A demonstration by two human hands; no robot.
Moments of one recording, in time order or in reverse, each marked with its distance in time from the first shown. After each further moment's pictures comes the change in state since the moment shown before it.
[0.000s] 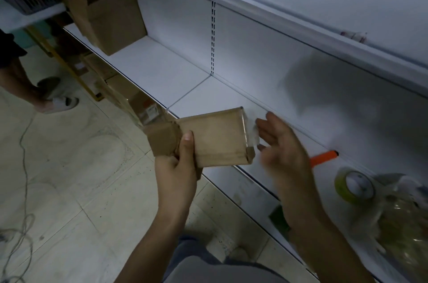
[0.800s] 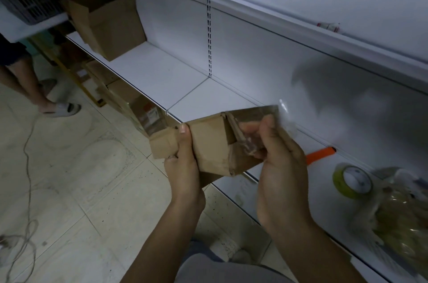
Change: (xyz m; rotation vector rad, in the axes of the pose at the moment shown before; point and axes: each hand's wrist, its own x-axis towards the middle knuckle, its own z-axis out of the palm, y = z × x) left_hand -0.006 -0.022 0.018 -0.352 0.033 -0.297; right_hand -0.029 -0.011 0.016 0.478 0.159 -0.048
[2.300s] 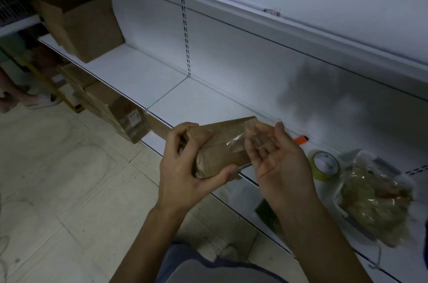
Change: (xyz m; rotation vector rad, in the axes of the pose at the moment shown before) left_hand -0.018 -0.028 -0.023 0.796 -0.445 1.251; right_hand -0.009 -0.006 -0.066 0.461 0.107 0.263
